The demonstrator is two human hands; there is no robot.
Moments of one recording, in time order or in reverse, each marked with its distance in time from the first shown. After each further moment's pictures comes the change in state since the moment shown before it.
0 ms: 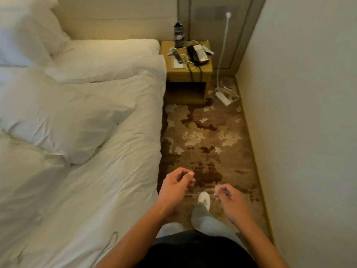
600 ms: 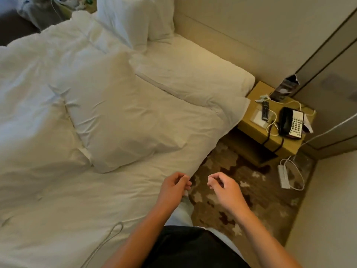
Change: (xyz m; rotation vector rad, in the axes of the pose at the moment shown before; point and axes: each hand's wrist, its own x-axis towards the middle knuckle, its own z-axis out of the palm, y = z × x) left_hand 0.293 0.110 -0.189 -0.380 0.623 -0.206; right_hand 0.336 -0.395 0.106 -0.458 -0.481 -0.492
